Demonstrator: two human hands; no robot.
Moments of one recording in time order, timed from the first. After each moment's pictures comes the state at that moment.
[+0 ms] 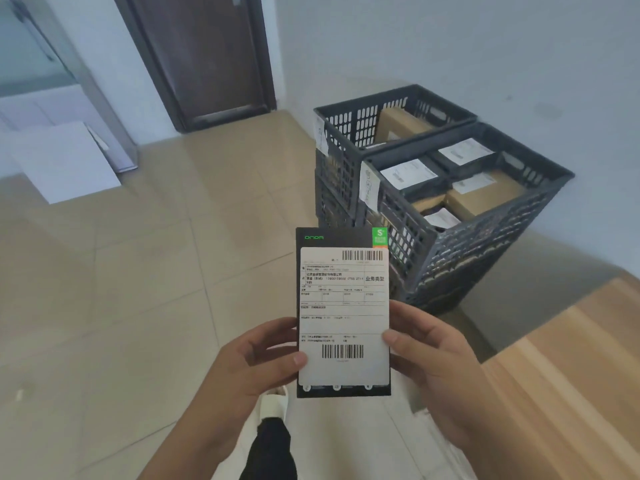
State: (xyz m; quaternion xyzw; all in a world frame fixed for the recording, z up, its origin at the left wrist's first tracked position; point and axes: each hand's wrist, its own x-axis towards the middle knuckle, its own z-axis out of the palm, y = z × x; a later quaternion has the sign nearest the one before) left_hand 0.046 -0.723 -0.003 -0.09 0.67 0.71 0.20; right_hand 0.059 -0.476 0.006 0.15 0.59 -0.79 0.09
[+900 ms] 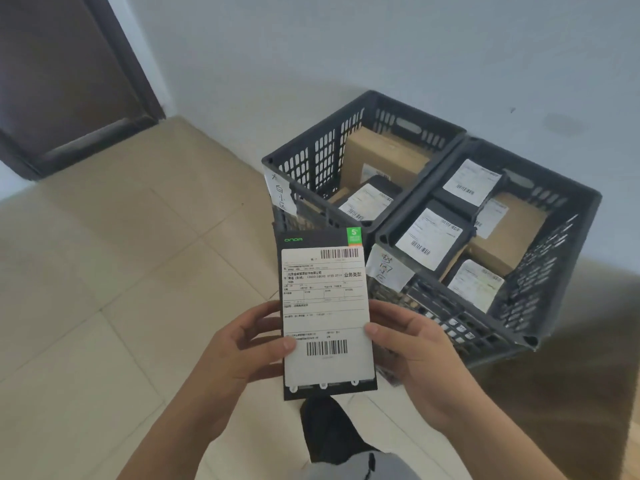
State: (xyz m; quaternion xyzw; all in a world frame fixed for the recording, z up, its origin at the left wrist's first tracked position) left_hand -0.444 -0.776 -0.013 0.03 0.66 0.66 0.36; right_hand -0.340 -0.555 -0.006 0.31 0.53 -0.79 0.02
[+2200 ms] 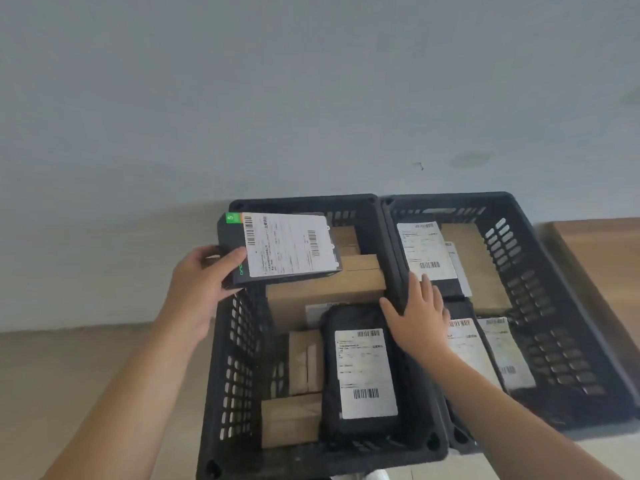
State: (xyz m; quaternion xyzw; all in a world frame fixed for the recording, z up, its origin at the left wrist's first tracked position) left_hand -0.991 -0.394 -0.022 0.21 0.70 0.51 0.44; right_hand -0.676 -0.326 -0.104 0.71 0.67 -0.23 0.00
